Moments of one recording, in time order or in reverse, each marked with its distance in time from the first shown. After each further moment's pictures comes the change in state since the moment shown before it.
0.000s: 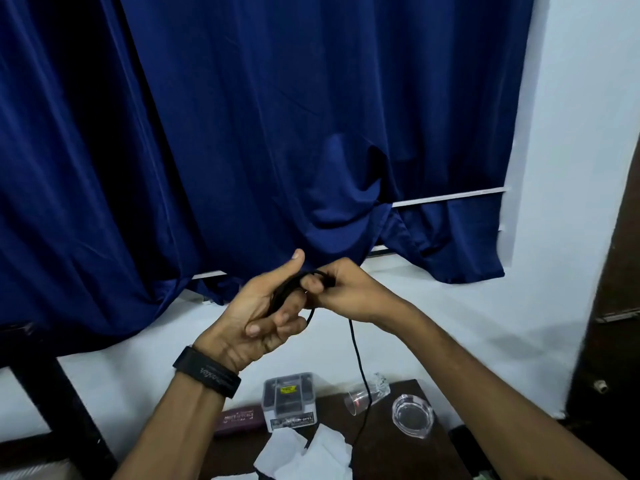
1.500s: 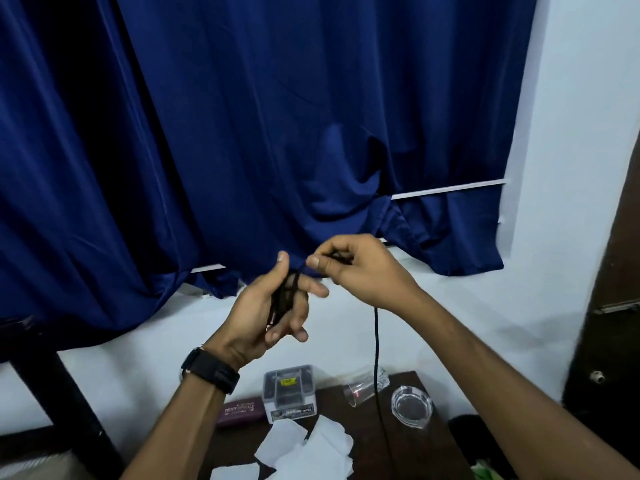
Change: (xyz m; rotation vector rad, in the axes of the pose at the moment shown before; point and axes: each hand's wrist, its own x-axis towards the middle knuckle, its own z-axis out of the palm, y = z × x) left_hand 0.007 -0.021 -0.016 0.198 0.007 0.115; right_hand -0.005 0.005 -0.019 -0.134 0.270 -0.157
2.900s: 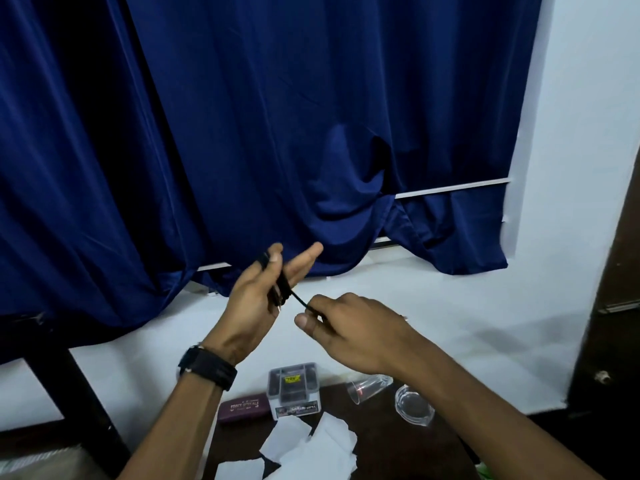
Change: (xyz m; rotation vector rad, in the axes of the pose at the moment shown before) left_hand 0.005 -0.008 -0.014 -0.085 0.171 0.235; right_hand -0.059 -0.014 0.031 -0.628 -0.275 -0.049
